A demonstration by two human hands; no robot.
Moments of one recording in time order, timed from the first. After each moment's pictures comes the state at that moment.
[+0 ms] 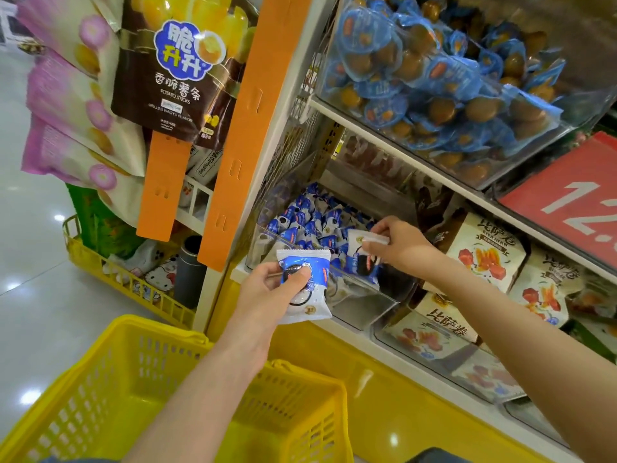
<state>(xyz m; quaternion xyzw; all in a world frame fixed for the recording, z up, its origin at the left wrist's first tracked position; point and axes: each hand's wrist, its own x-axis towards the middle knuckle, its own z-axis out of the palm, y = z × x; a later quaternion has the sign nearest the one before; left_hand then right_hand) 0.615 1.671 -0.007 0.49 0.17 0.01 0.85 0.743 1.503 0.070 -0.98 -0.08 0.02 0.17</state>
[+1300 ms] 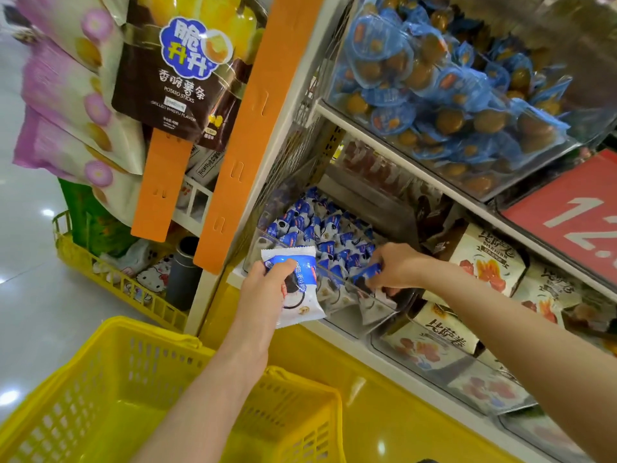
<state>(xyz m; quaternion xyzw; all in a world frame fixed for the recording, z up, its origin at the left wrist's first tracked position) 0.617 1.673 0.003 0.45 0.18 0.03 0.88 0.742 1.511 0.073 -0.98 -0.04 0.17 -0.05</state>
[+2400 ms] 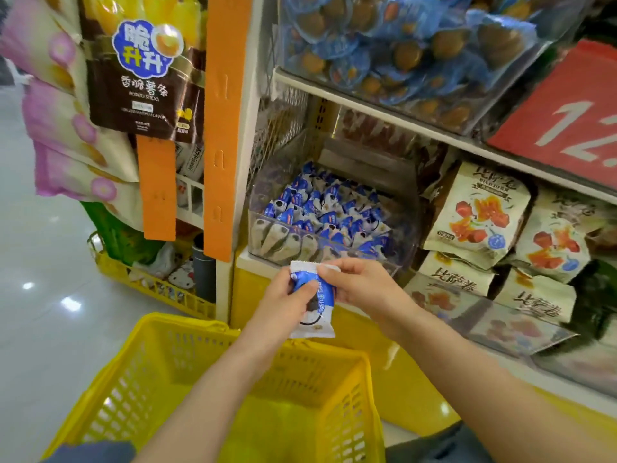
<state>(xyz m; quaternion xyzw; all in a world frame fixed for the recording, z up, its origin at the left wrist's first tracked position) 0.598 1.648 -0.025 0.64 0.07 -0.02 0.77 0.642 1.529 0.015 -0.78 -0.03 0.19 0.59</state>
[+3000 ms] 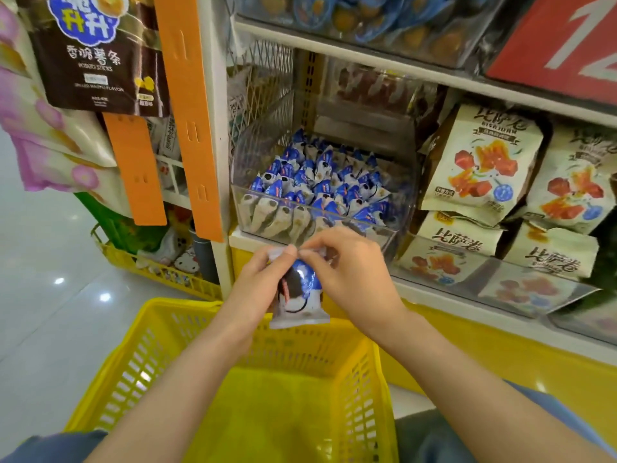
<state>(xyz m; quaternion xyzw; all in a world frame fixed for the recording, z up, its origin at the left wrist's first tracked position) 0.594 1.656 -0.033 0.64 0.12 -0.03 0.76 0.626 1.526 -0.009 -0.89 -0.25 -0.14 0.35</state>
